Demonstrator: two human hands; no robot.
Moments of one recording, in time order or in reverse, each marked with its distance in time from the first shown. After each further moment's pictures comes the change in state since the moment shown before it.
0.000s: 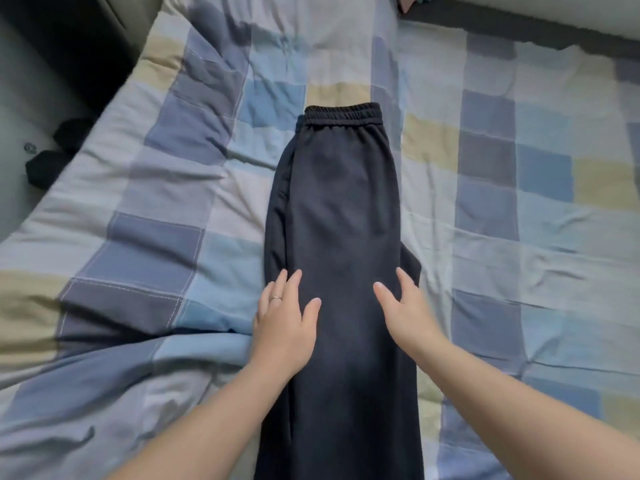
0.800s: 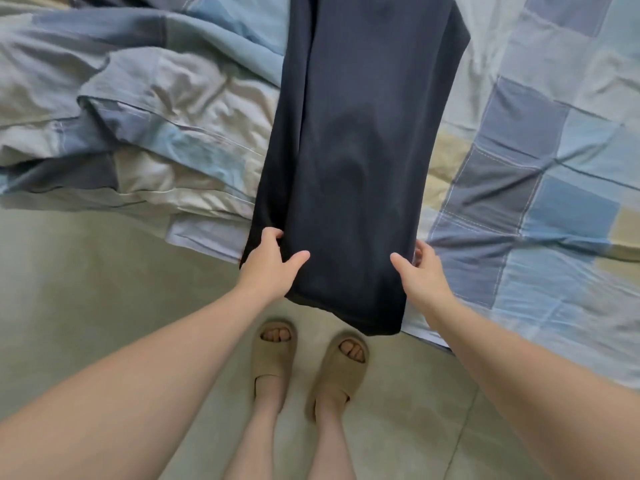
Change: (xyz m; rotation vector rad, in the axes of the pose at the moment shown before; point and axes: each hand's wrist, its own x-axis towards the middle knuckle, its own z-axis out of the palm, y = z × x) left_hand -0.264 -0.151 0.132 -0.058 -0.109 -0.404; right_hand -0.174 0.288 0.035 -0.024 -0.110 0.166
